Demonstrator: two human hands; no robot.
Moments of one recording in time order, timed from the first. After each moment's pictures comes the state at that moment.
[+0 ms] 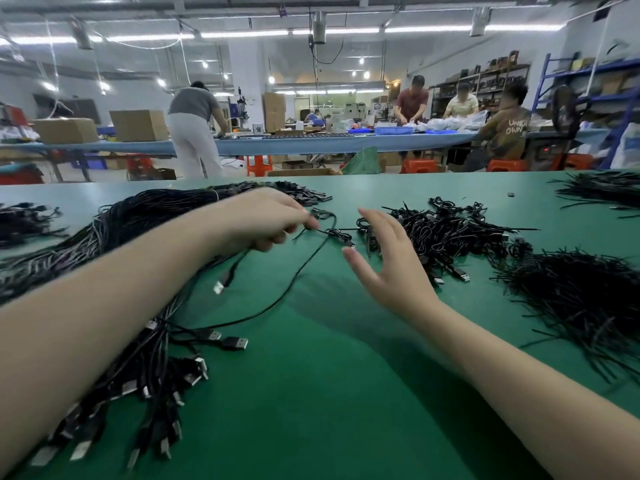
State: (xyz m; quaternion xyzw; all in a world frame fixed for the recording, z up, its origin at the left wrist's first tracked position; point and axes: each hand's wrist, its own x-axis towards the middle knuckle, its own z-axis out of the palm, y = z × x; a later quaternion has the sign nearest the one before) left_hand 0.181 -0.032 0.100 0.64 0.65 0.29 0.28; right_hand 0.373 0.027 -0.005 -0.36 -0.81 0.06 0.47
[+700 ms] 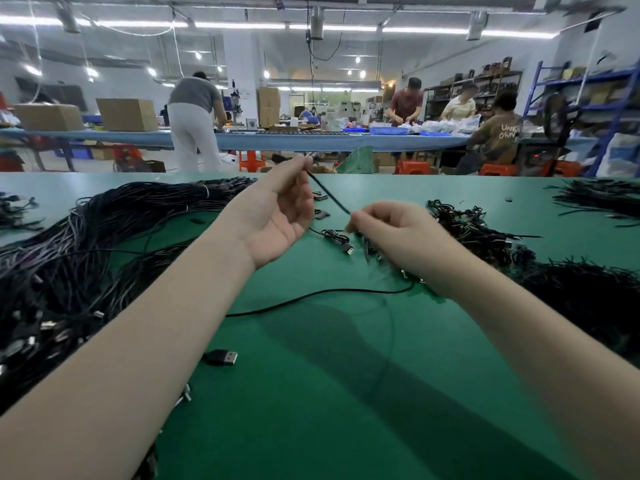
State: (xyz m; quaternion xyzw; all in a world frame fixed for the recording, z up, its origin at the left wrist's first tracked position) left_hand 0.192 -0.009 0.088 0.34 0.32 0.64 0.61; right_hand 0.376 0.013 0.063 -0.38 -0.78 0.30 0.39
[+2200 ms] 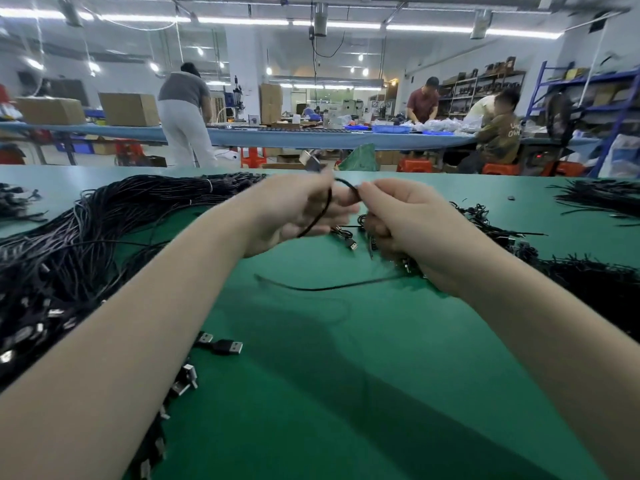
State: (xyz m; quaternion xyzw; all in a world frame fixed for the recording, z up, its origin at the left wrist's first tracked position) left_hand 0.199 -0.020 0.094 0.60 0.50 0.41 0.47; right_hand 0.365 -0.011 0.078 -0.32 -0.73 0.43 0.41
